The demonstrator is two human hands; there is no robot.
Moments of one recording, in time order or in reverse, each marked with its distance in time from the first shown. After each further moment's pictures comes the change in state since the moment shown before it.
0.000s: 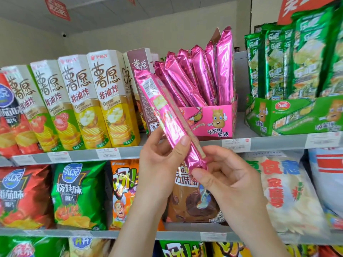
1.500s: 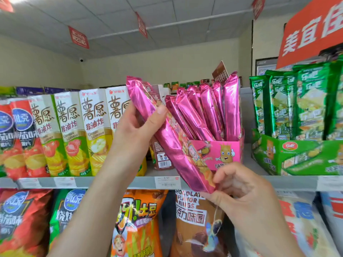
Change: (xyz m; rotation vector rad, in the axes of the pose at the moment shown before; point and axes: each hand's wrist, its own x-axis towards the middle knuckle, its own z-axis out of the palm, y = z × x) left_hand 0.080 0.076 -0.028 0.079 -0.023 0.180; right_hand 0.040 -0.020 -0.010 -0.308 -0.085 -0.123
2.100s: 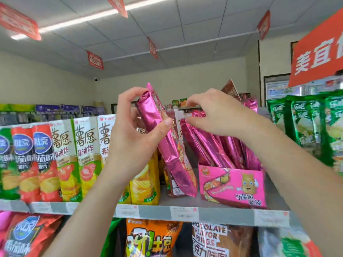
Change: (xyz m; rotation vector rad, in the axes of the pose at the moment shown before) left_hand 0.039 0.021 -0.031 0.473 0.107 0.381; right_hand 0.200 -0.080 0.023 -1.044 -0.271 -0.453
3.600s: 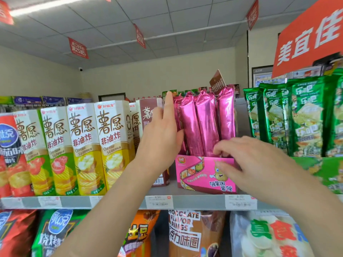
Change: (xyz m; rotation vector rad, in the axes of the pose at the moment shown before) left_hand -0.006 -0.019 0.091 0.735 -0.275 0.051; right_hand -0.143 0.023 0.005 -0.064 -0.123 0.100
